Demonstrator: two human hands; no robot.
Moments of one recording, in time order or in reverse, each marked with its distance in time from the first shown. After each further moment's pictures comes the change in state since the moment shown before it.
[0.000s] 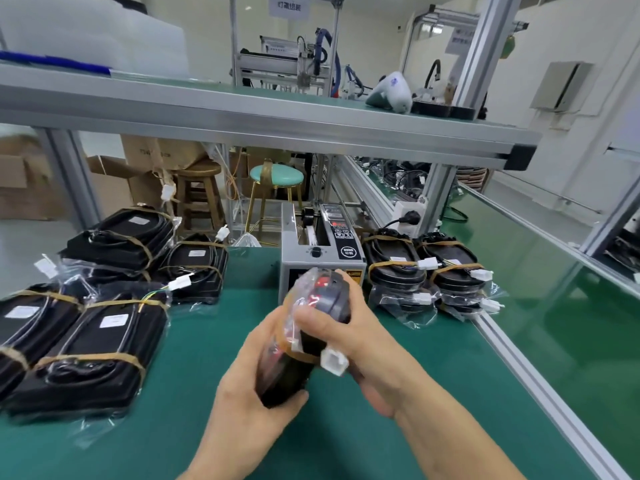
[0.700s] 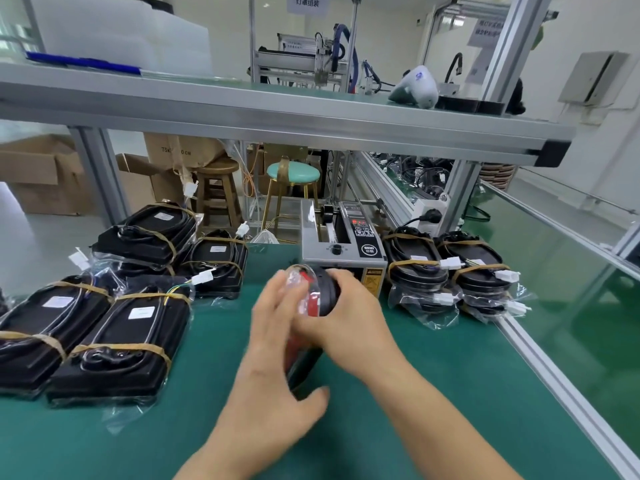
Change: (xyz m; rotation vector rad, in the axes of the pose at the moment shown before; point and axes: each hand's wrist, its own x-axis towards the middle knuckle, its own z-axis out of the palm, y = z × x) left_hand 0.015 0.042 -0.009 0.256 -0.027 0.100; right_hand 0.031 0.008 0.025 -0.609 0.317 -0.135
